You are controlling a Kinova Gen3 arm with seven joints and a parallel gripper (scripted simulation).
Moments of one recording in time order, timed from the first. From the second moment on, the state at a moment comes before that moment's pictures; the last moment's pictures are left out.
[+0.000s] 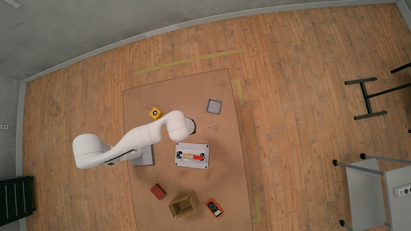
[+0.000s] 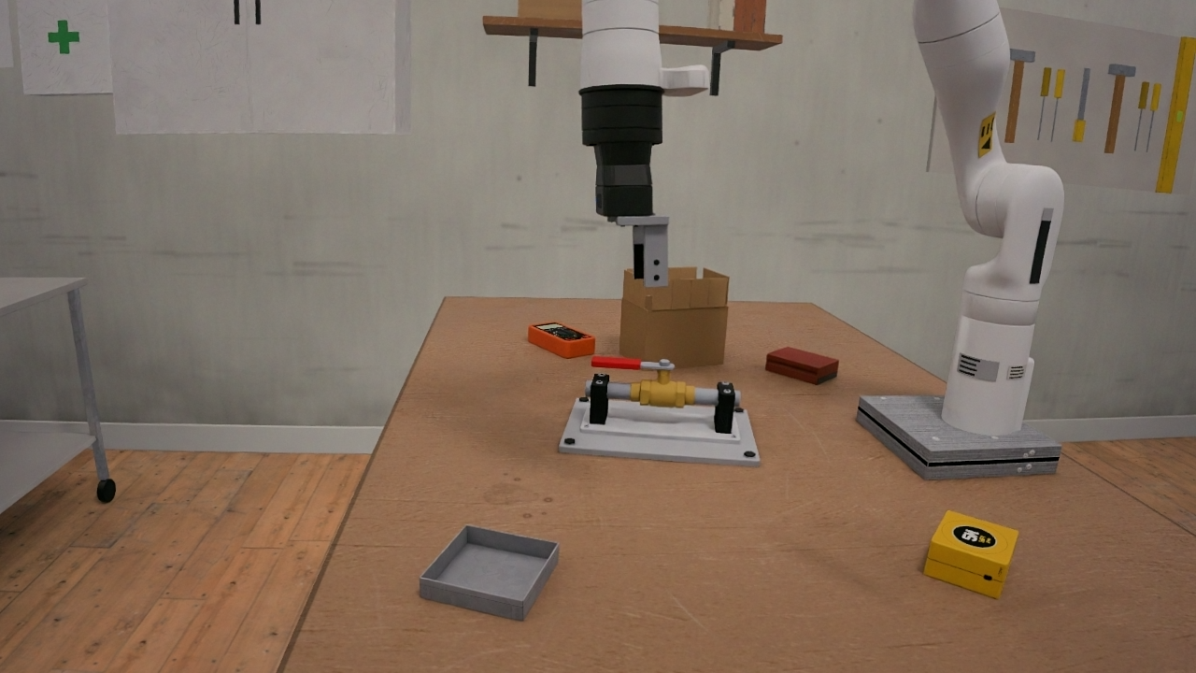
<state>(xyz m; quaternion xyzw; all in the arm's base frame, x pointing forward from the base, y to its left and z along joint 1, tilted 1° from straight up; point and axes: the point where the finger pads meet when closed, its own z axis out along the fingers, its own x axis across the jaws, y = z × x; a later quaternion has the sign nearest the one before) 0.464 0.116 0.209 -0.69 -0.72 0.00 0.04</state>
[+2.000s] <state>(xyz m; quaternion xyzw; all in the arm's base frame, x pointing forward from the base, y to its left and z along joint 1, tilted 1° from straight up) 0.484 -0.072 0.139 -0.77 -0.64 0.00 0.00</state>
